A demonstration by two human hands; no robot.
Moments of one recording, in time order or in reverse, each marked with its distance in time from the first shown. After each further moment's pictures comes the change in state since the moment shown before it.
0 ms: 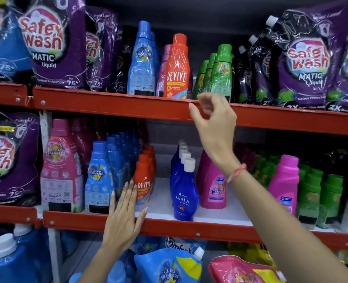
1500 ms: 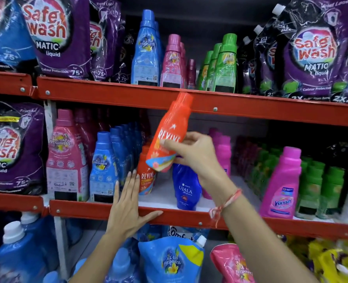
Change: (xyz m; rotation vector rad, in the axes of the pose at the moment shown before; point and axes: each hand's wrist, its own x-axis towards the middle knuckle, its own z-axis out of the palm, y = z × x) left_hand -0.001 0.007 -0.018 -0.034 -0.114 -0.003; right_hand -0.067 -0.008 0.012 0.462 -0.424 0.759
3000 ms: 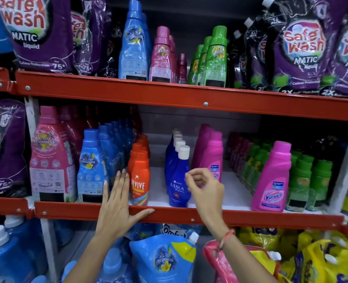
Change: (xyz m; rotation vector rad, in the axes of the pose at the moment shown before) left_hand 0.000 -0.001 0.005 0.002 -0.007 -0.022; right_hand -0.015 0.122 -0.044 -0.325 0.330 -0.250
